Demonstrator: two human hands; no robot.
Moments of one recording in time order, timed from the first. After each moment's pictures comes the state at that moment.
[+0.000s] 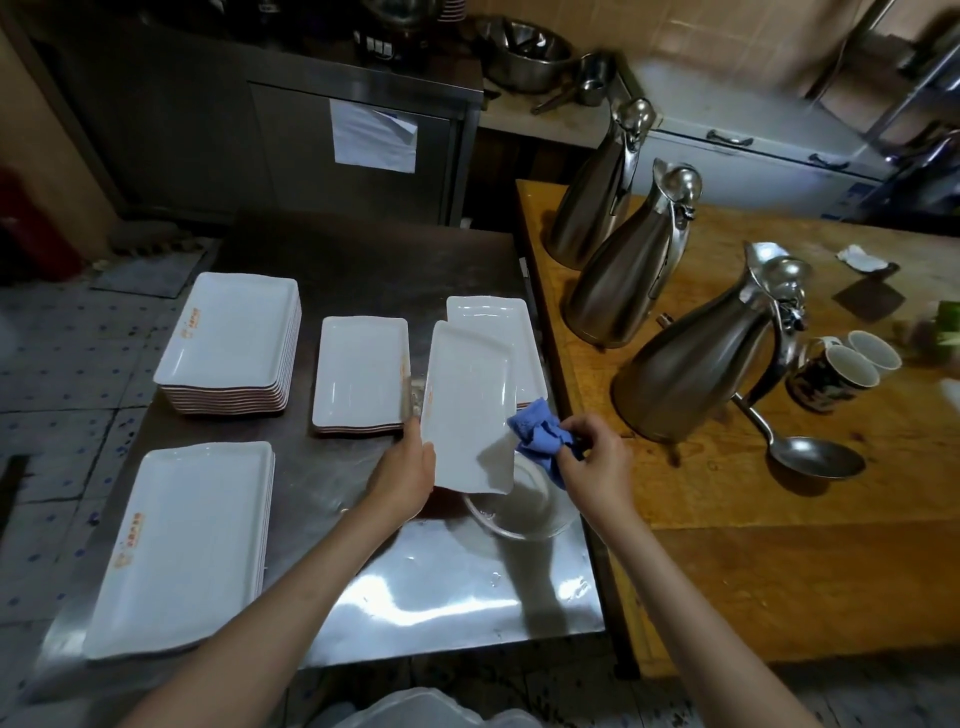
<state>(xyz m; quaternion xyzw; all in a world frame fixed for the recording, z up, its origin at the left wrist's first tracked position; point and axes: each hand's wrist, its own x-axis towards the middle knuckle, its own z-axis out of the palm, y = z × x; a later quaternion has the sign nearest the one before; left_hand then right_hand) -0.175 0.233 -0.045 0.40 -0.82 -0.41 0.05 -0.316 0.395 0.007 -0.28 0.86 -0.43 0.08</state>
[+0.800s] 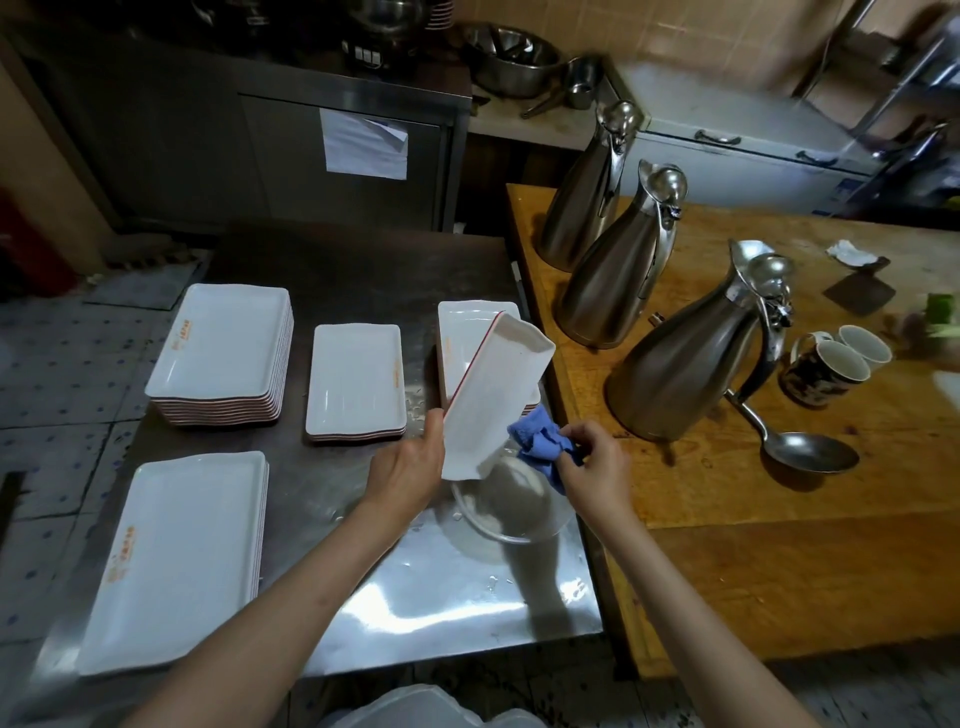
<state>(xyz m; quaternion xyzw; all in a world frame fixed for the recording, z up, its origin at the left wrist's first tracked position) -0.184 0.234 -0.035 0.28 -0.95 -0.08 0.13 -0.322 0.402 -0.001 -0.27 0.87 -0.42 0.09</state>
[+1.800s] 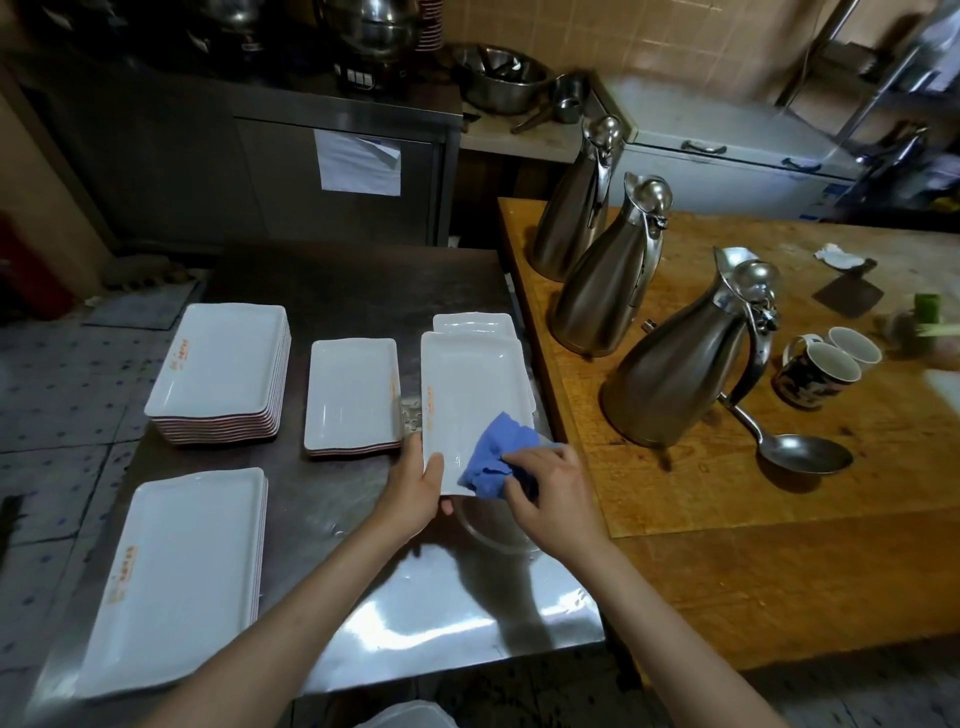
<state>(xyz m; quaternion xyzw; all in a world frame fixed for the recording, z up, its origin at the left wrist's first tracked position) -0.183 0.250 -0.029 0.37 -0.72 -0.57 0.12 -0.287 0.393 -0.002 -0.44 0.84 -0.30 0.00</state>
